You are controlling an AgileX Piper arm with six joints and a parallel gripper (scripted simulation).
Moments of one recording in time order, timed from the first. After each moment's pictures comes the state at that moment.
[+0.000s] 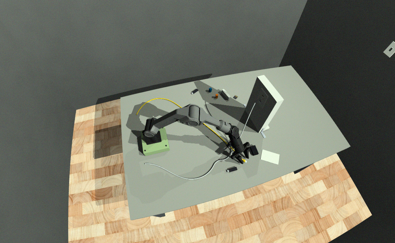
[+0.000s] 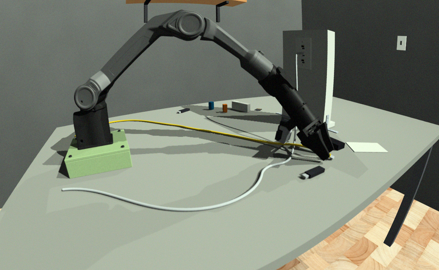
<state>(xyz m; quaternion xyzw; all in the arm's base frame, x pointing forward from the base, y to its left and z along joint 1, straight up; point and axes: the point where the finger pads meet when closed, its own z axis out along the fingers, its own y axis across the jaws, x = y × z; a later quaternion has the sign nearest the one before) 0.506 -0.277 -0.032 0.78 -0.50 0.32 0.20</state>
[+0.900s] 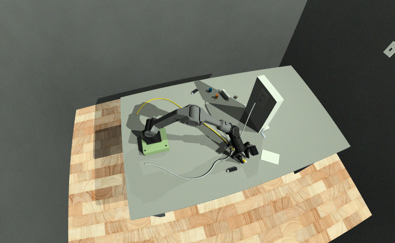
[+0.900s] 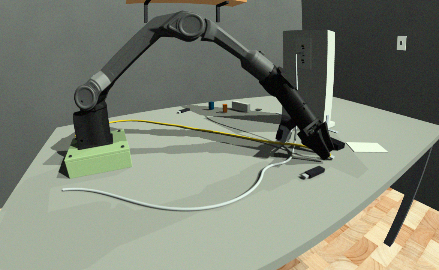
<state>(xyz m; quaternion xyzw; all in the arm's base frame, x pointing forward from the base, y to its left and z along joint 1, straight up) 0.509 -0.276 -0.032 0.78 -0.50 0.32 0.20</state>
